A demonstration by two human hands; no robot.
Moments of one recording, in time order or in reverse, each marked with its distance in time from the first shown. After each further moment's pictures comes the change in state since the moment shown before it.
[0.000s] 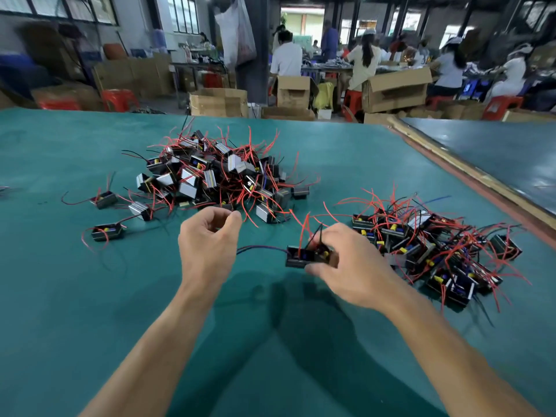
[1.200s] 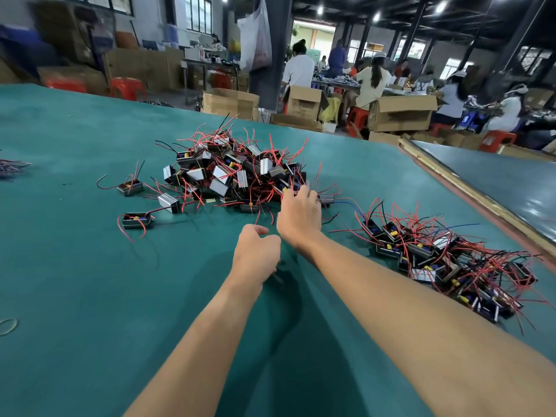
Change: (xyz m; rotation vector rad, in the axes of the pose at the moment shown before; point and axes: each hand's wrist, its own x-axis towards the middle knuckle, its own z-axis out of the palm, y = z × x) left_hand 0.018 -0.036 0.009 -0.044 -0.281 -0.438; right_hand 0.163 -0.049 0.102 -0.521 0.196 0.150
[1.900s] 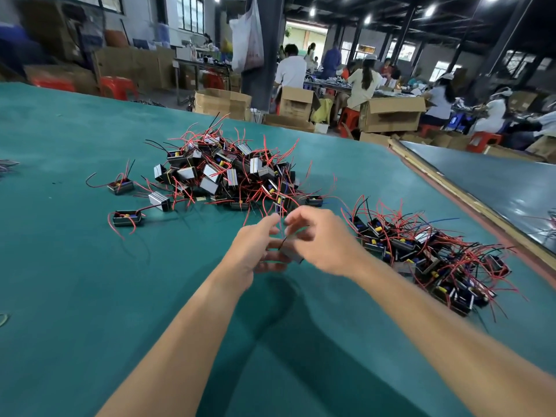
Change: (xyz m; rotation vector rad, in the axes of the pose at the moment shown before) left_hand -0.019 0.020 -0.004 -0.202 -0.301 -0.111; right_hand -0.091 0.050 -0.088 0.781 -0.198 -0.171
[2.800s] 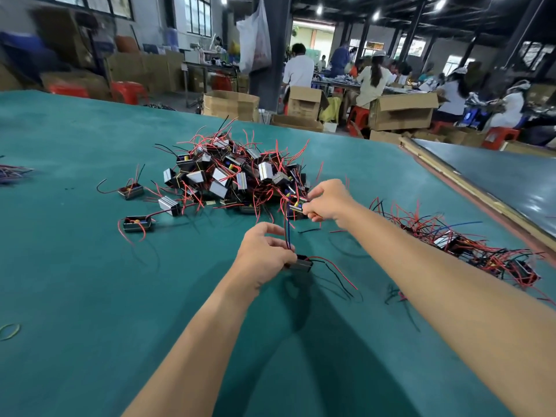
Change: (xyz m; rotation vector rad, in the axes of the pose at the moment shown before) left_hand 0.002 -0.006 -0.004 0.204 0.065 0.162; right_hand 0.103 0.032 -0.005 0.068 0.096 0.485
